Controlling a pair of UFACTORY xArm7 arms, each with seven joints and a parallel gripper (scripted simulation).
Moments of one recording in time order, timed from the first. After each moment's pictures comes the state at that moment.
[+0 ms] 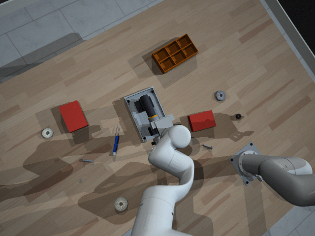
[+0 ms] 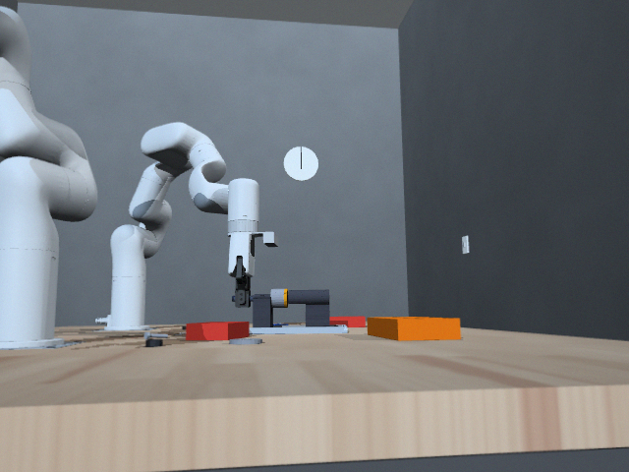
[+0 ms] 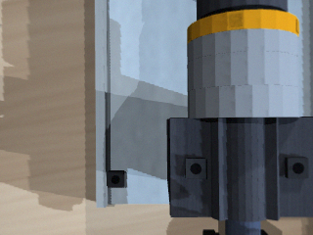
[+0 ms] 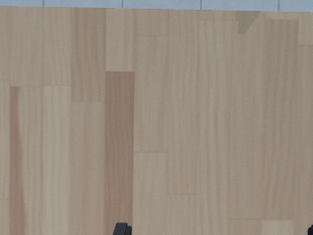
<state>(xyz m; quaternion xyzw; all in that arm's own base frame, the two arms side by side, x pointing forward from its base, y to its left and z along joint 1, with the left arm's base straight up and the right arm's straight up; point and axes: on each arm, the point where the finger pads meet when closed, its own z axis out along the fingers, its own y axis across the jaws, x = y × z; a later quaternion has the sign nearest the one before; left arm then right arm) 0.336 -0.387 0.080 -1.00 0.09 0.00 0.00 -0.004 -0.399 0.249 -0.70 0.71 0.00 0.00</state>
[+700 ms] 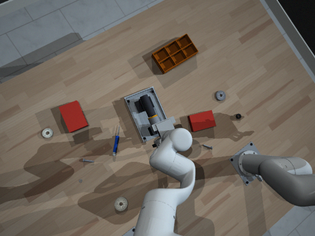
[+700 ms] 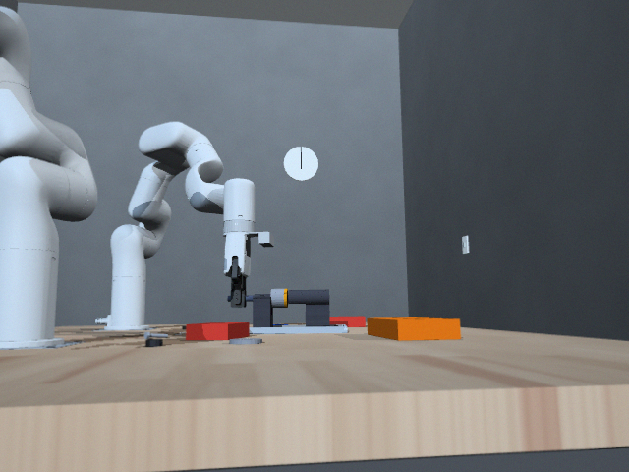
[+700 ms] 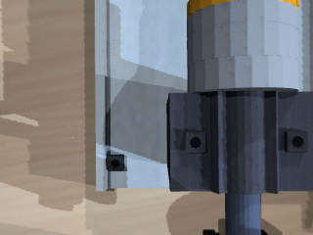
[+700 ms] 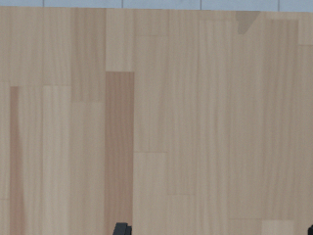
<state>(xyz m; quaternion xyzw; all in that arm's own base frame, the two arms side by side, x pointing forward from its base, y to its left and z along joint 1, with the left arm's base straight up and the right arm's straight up) 0.326 -0.385 0.080 -1.00 0.09 0.00 0.00 -0.004 -0.399 0.249 -0.70 0.71 0.00 0.00</state>
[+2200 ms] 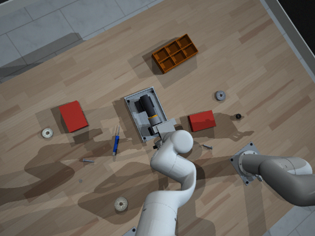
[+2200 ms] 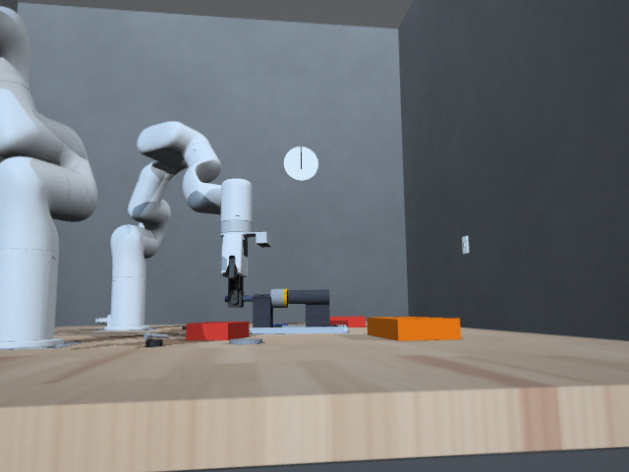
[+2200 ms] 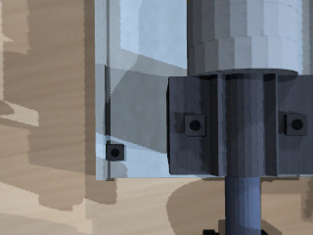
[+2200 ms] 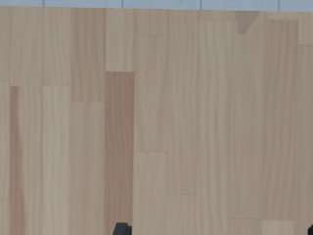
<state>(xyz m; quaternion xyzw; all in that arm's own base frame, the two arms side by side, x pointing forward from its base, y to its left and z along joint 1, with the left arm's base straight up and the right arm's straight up) 0.319 -0.384 0.080 -1.00 0.09 0.00 0.00 -0.004 -0.399 0.249 -0.70 0.71 0.00 0.00</state>
